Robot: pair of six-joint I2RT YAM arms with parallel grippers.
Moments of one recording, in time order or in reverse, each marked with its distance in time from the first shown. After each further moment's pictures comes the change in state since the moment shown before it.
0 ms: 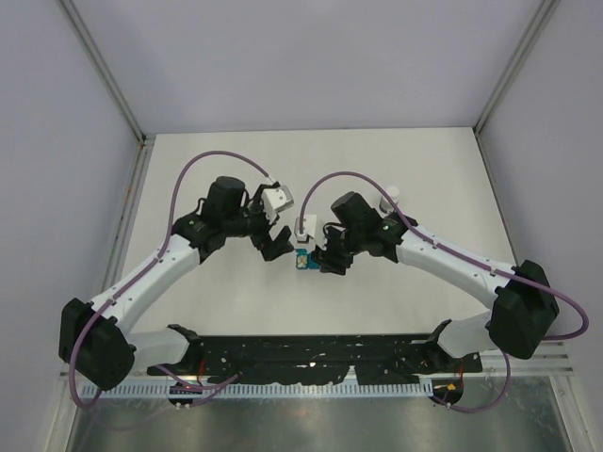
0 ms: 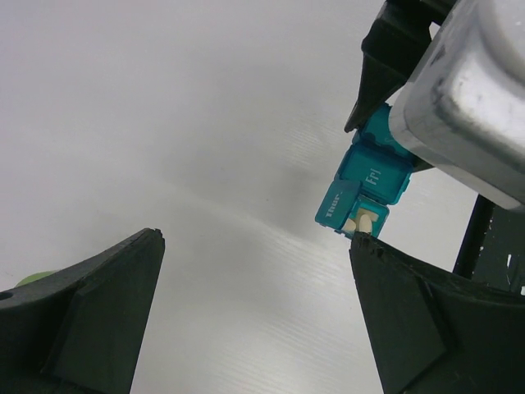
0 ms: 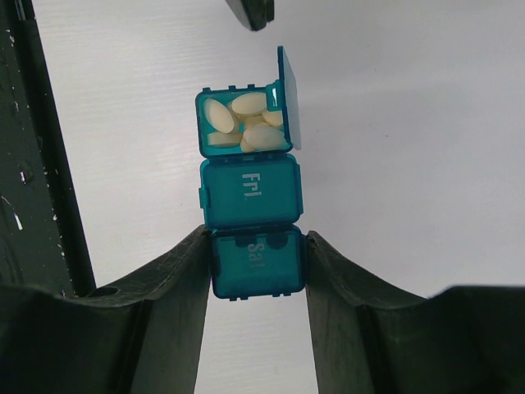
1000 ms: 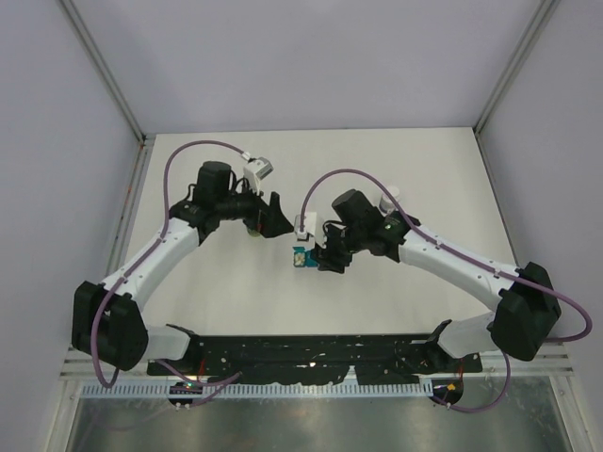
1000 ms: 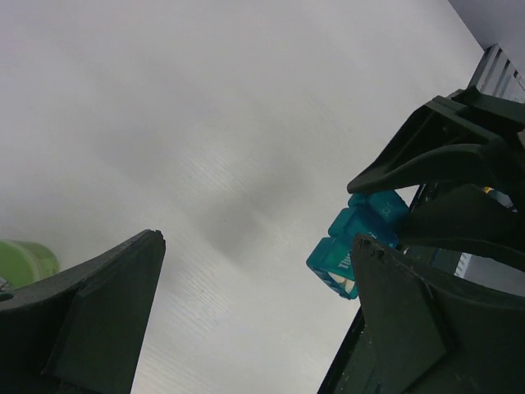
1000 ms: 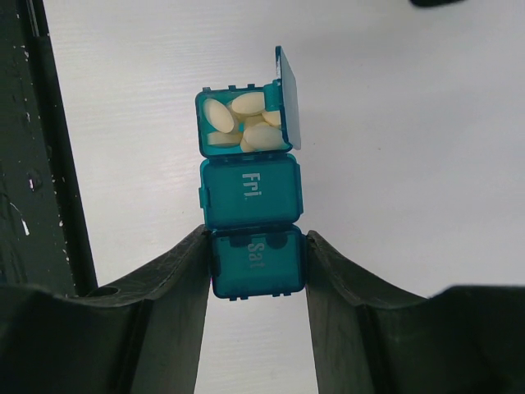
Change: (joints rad) left arm 0.157 0.088 0.047 0.076 0.155 -0.399; right arm 0.002 -0.010 0.011 0.002 -0.016 0.000
